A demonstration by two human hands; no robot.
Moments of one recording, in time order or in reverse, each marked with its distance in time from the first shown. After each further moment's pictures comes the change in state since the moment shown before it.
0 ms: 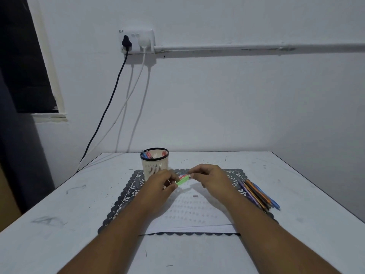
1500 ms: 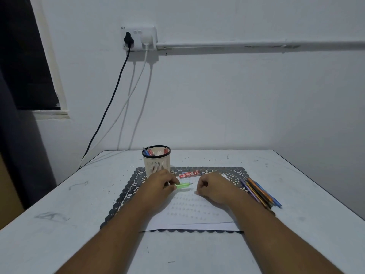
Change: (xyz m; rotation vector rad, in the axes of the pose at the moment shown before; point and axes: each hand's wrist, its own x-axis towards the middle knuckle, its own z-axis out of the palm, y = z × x) left_hand 0.003 -0.016 0.000 0.118 -0.060 -0.038; right_hand 0.004 0.017 -0.007 -0.623 -0.219 0.115
